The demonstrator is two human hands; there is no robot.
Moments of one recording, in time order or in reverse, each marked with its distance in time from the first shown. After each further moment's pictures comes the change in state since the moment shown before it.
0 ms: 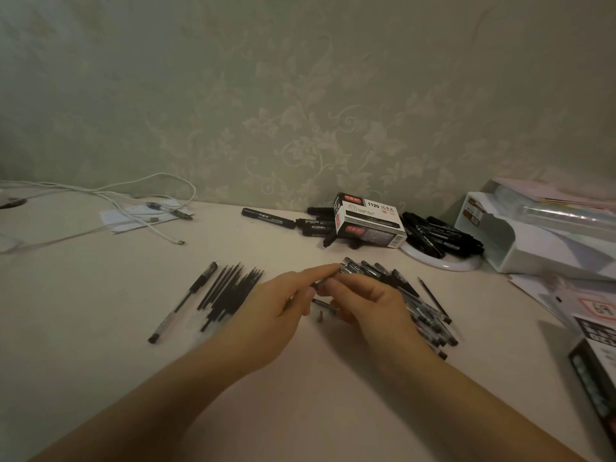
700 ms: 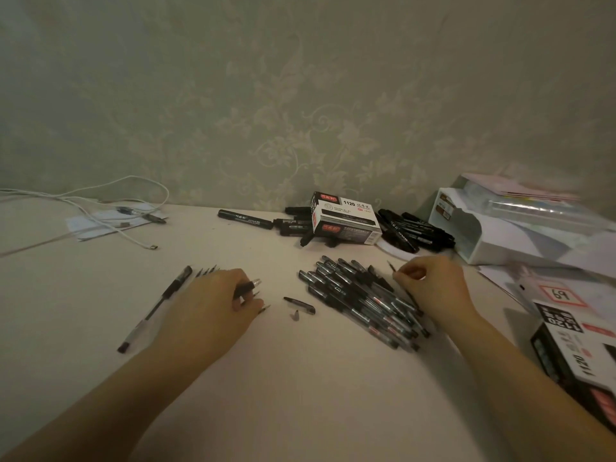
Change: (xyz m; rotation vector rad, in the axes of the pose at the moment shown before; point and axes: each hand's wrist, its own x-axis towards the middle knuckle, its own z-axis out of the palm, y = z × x) left_hand 0.000 -0.012 -0.021 0.519 0.129 -0.256; right_hand 0.040 0.006 -0.128 -0.893 0.424 0.006
